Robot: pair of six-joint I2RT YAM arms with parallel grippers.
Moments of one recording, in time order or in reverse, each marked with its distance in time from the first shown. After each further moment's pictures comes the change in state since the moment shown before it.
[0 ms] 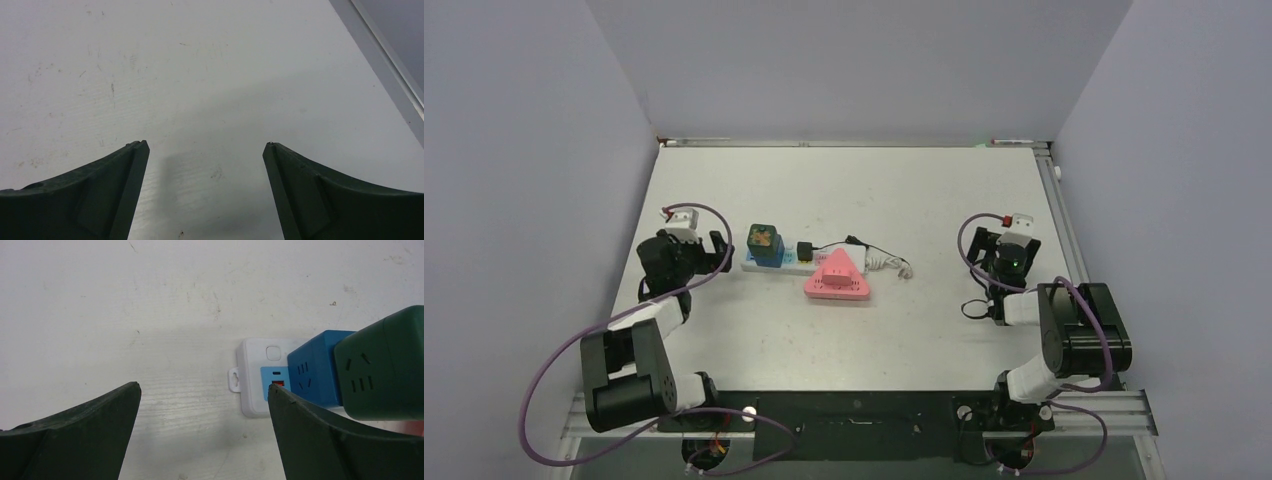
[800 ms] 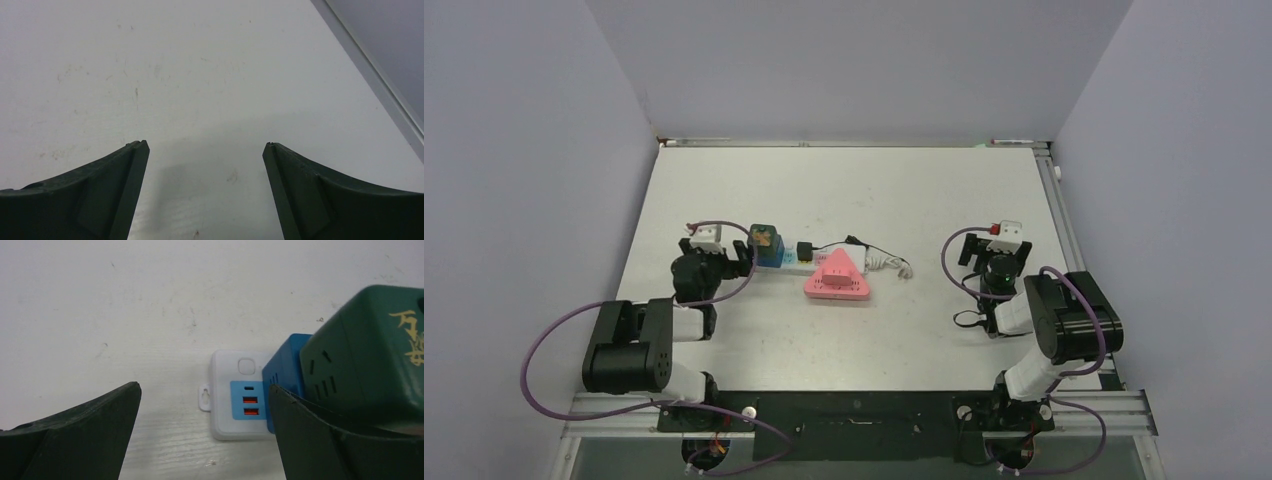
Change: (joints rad) left arm -0.161 0.132 -0.193 0.540 -0.227 -0.108; right arm 0.075 0.101 -0.129 0.340 0.045 -0.080
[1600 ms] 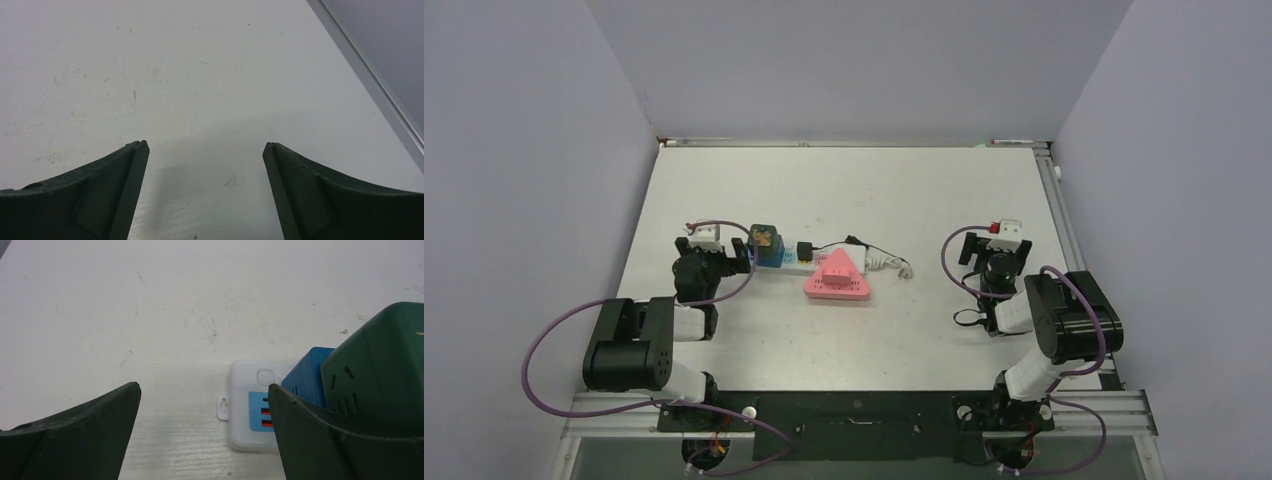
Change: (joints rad) left arm -0.076 0.042 0.002 0.069 -0.128 0.056; right arm -0.001 0.000 0.037 -0.013 0.001 -0.018
